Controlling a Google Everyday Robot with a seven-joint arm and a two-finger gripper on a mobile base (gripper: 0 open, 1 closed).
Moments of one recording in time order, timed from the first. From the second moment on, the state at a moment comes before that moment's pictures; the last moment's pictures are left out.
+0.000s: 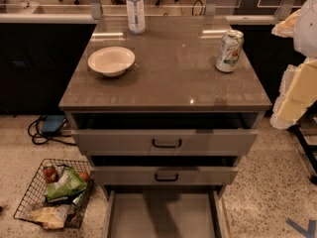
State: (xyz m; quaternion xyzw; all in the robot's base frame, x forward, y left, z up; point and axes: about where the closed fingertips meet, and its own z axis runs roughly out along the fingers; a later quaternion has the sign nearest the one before) arm 0.438 -0.211 0.996 -0.60 0.77 -0.06 0.19
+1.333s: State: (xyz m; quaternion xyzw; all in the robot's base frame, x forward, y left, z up) arm 0.394 -0.307 0.903 -0.59 0.79 -0.06 0.17
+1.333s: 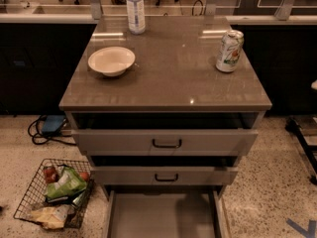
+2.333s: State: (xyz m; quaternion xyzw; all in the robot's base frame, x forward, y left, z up) arm 0.360 -0.315 0.801 -0.63 0.76 -0.05 0.14
